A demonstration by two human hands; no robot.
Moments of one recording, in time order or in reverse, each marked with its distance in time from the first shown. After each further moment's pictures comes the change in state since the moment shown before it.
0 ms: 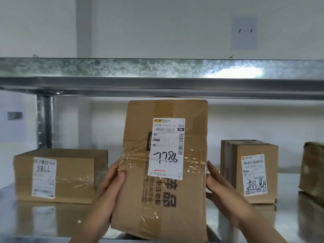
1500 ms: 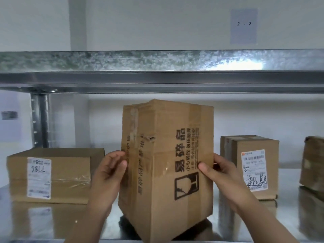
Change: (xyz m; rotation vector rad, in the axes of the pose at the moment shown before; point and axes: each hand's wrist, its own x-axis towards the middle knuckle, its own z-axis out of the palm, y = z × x) left_hand 0.024 -0.001 0.006 0.175 0.132 0.137; right_hand 0.019 -0.007 -0.009 -0.157 0.168 -0.267
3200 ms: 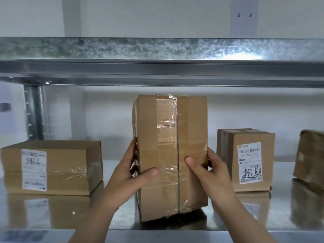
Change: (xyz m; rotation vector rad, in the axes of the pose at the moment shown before) left_hand -0.019 0.013 0.027 0.129 -0.422 0.001; right_hand -0.021 -0.004 0.036 -0.036 0.188 -0.029
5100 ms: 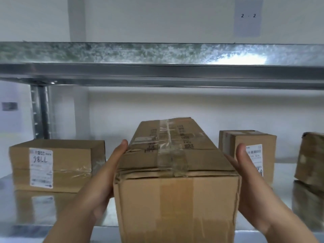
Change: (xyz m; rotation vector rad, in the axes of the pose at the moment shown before) left_hand -0.029 0.069 -0.028 -0.416 -0.075 -0.291; right_hand -0.025 -0.058 -0.042 0.307 -0.373 0.285
